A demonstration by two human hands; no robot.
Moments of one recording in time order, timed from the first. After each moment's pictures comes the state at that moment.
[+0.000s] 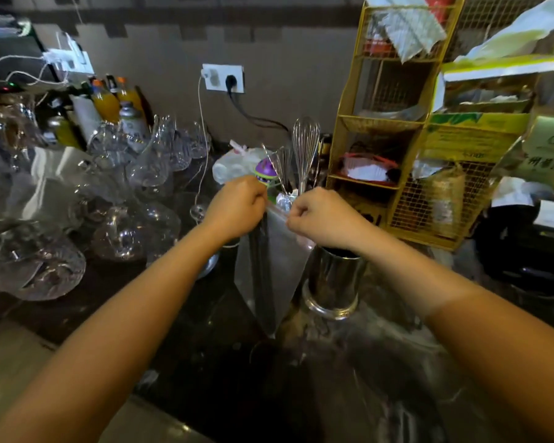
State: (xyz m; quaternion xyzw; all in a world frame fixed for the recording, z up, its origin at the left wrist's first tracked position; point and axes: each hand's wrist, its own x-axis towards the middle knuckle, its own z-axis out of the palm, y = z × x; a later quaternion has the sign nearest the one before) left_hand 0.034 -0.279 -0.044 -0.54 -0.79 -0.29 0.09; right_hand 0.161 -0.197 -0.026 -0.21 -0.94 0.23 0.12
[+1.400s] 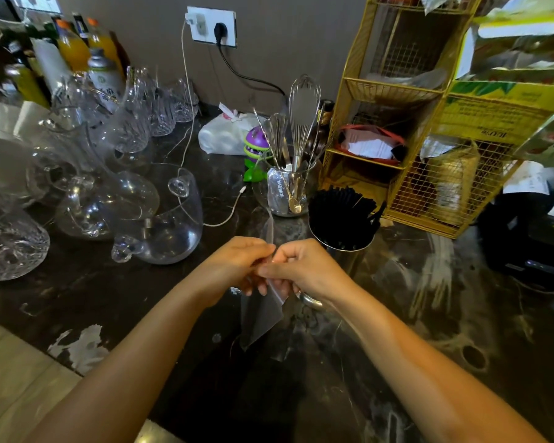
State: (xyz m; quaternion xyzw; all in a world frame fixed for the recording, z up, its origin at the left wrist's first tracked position) left_hand 0.069 -0.296 -0.109 -0.38 -0.68 -0.46 -0.43; right_hand 0.168 -0.198 -0.120 -0.19 -0.76 0.62 0.07
